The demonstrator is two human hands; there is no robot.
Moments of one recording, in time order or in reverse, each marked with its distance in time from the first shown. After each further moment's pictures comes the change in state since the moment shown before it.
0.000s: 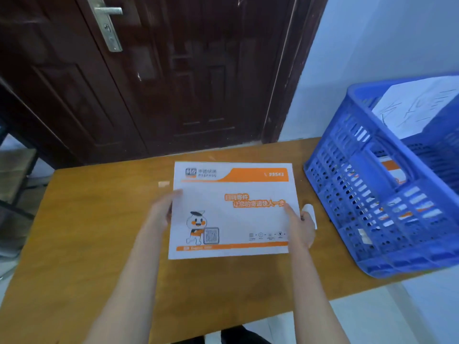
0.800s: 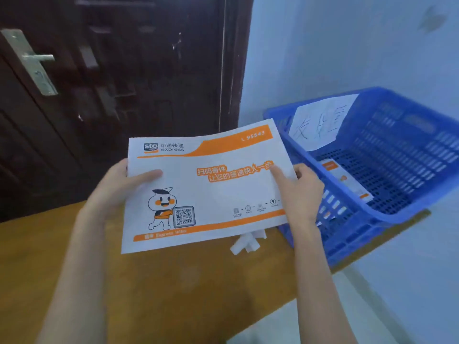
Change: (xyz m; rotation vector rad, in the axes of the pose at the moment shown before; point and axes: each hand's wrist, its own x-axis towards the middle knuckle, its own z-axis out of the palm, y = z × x) left_hand -0.096 0.095 0.059 0.481 -0.327 0.666; right_hand -0.023 -0.131 -0.132 -0.116 0.223 -0.680
